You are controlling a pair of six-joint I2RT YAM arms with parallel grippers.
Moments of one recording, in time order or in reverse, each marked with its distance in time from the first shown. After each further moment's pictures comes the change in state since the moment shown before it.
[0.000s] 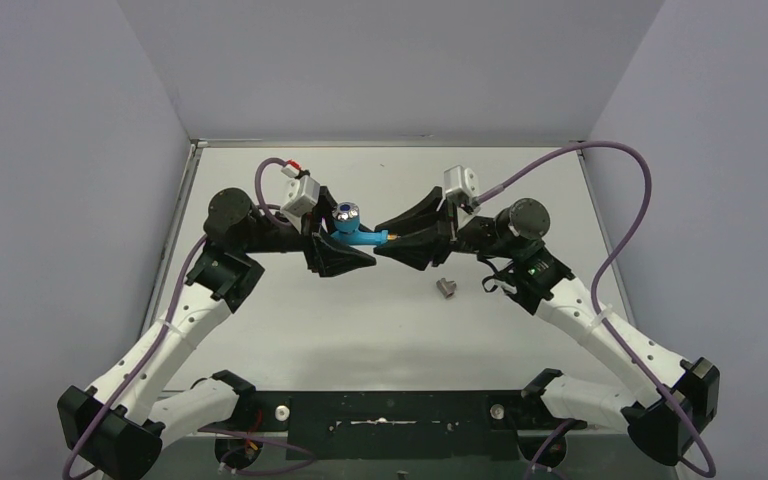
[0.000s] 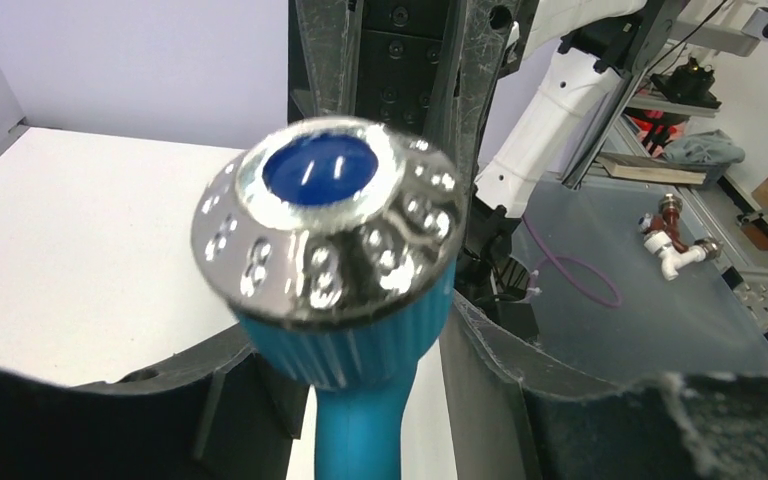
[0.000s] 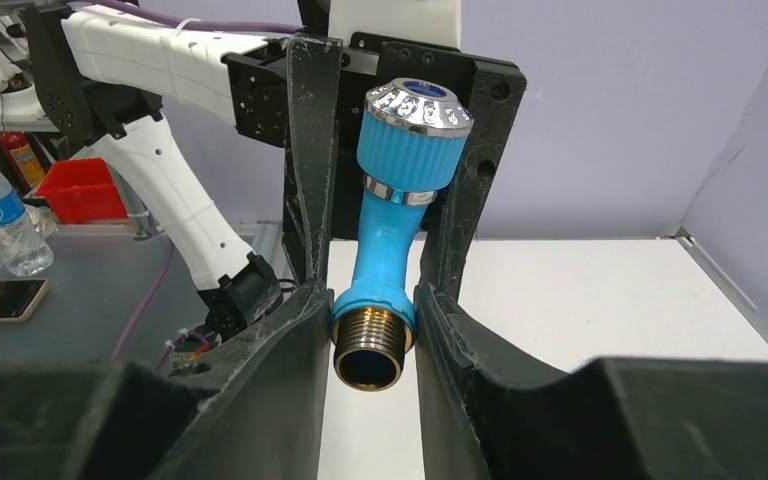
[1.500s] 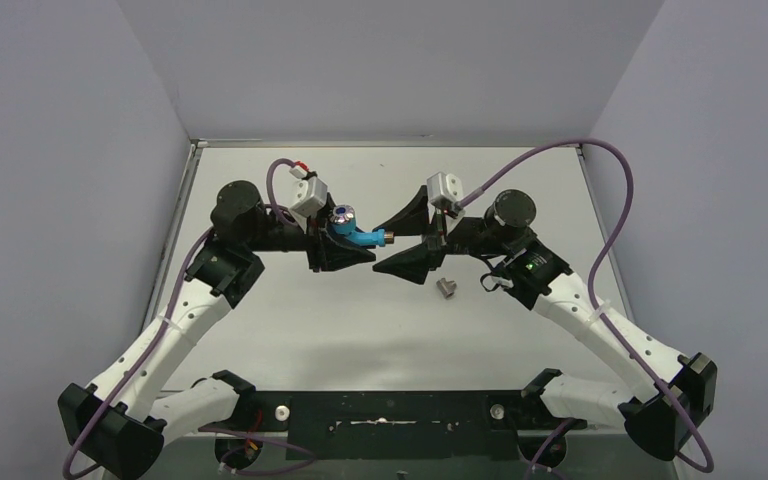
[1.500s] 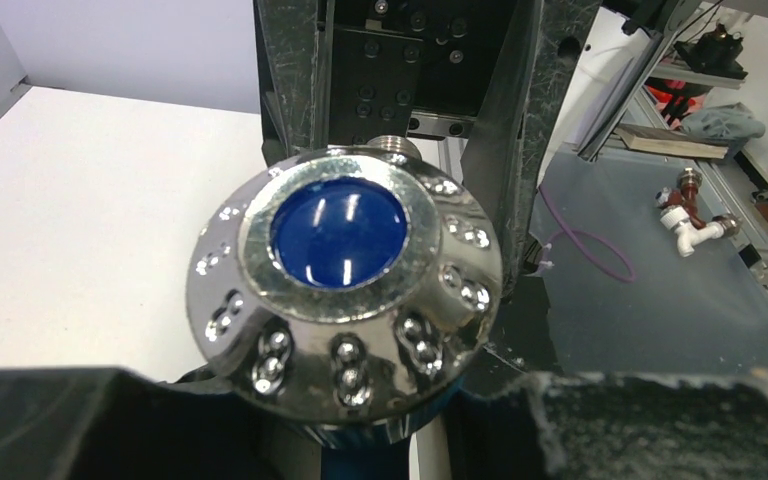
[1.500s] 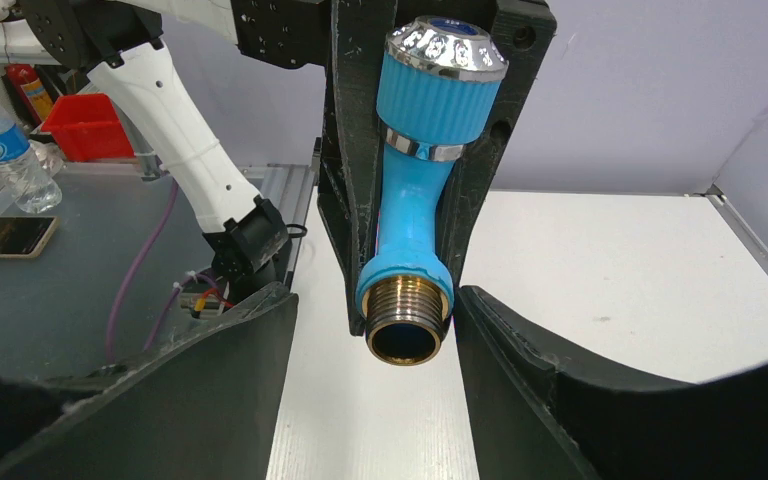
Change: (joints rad) left arm 0.005 0.018 0.038 -0.156 -0.002 0.114; right arm 0.000 0.023 0.035 -0.180 -0.060 -0.130
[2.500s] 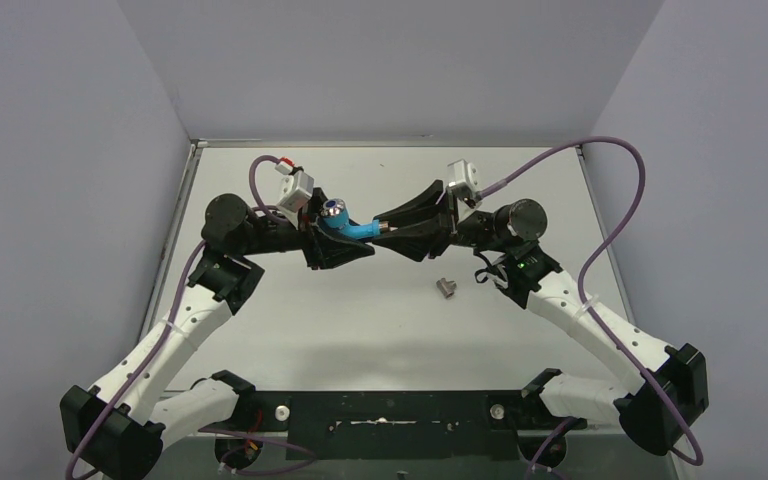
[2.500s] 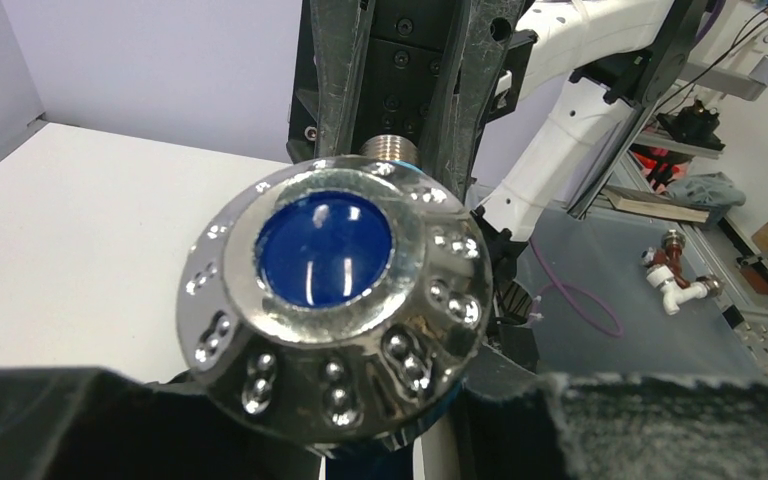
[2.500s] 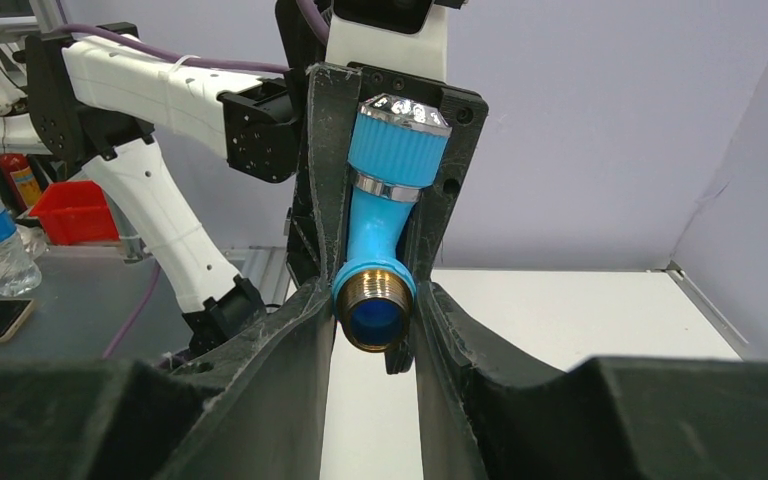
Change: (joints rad) left arm 0.010 -0.023 -0.091 0.273 -0.041 -0.220; right arm -0.026 0.036 -0.073 0.404 0.043 0.217
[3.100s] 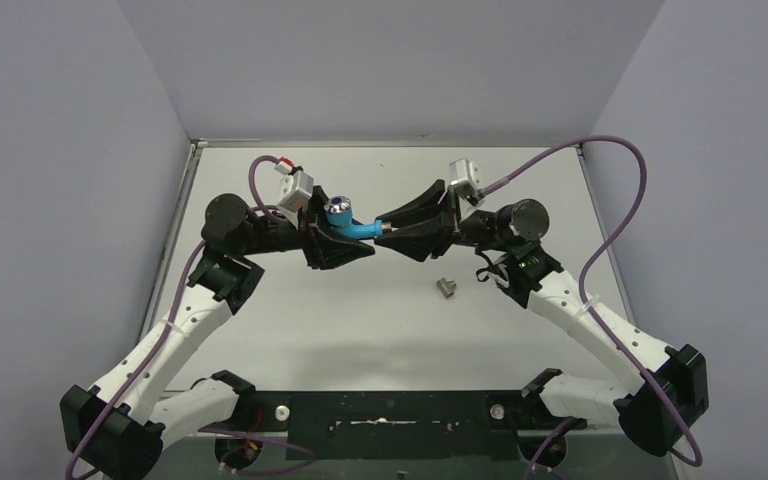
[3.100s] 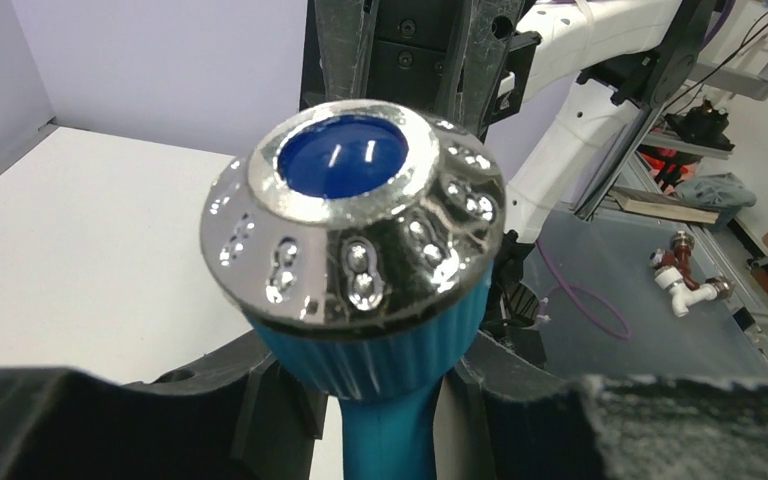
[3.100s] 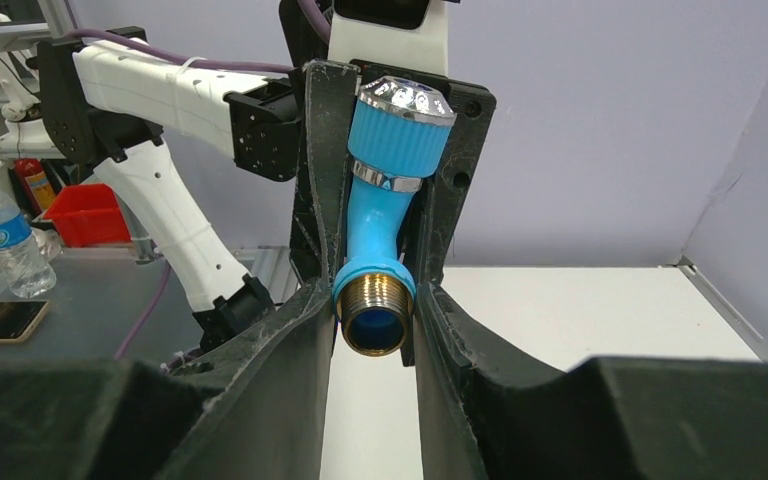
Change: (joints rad) left arm 0.000 0.001 0.000 0.000 -0.011 0.012; right arm -0.017 -0.004 -0.007 0.012 -0.018 0.038
